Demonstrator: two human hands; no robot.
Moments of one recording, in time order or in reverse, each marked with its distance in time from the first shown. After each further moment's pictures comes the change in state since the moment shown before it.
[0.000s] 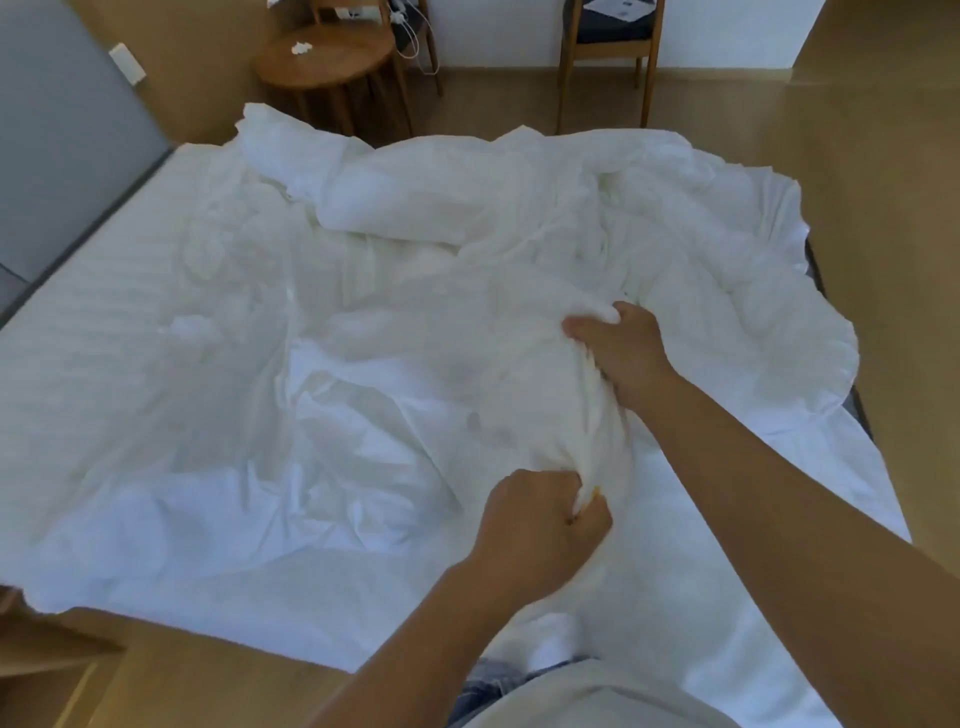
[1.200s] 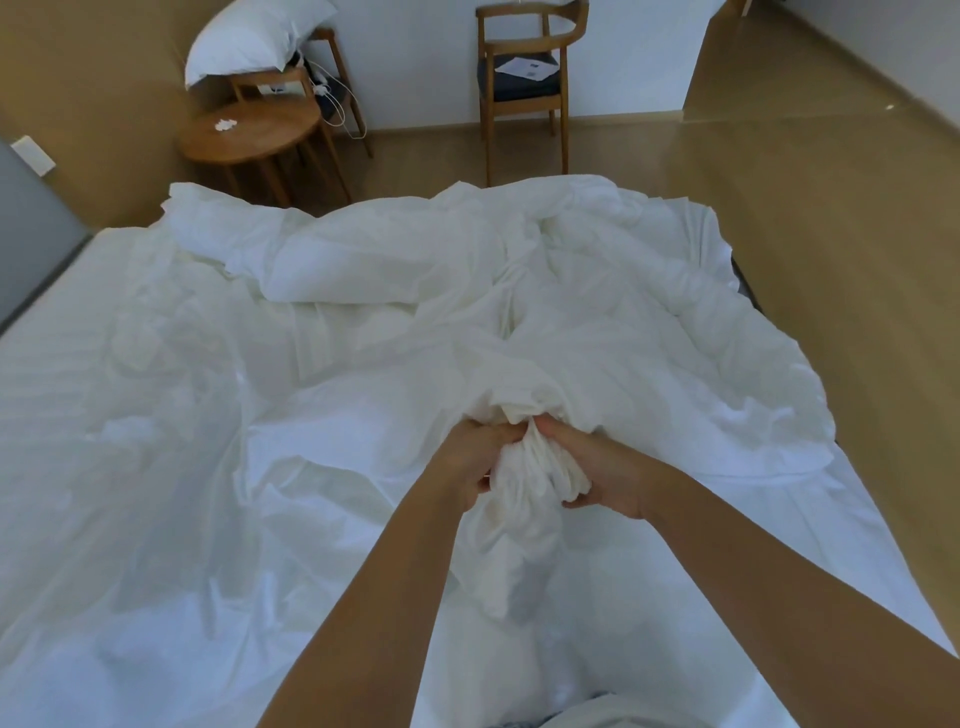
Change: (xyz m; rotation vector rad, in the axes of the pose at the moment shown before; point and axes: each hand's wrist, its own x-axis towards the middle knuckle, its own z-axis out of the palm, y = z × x) left_hand 0.138 -0.062 -0.030 -0.793 -0.225 -0.544; right_hand -0.020 0.032 0.007 0.118 -0.411 0.371
